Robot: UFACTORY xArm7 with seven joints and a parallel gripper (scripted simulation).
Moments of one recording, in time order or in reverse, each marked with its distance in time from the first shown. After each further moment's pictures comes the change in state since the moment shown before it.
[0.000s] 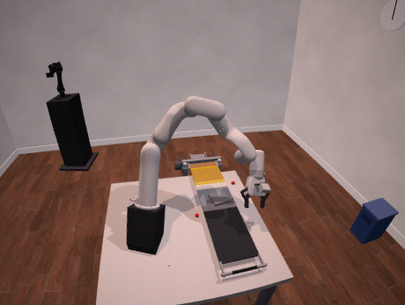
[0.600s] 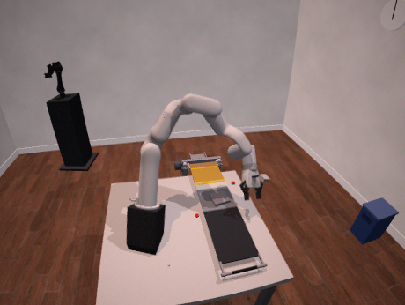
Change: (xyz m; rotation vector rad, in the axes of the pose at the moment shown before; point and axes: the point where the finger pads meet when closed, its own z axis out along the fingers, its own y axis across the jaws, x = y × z) arm -0.053 -0.016 -0.040 0.098 0.108 -0.287
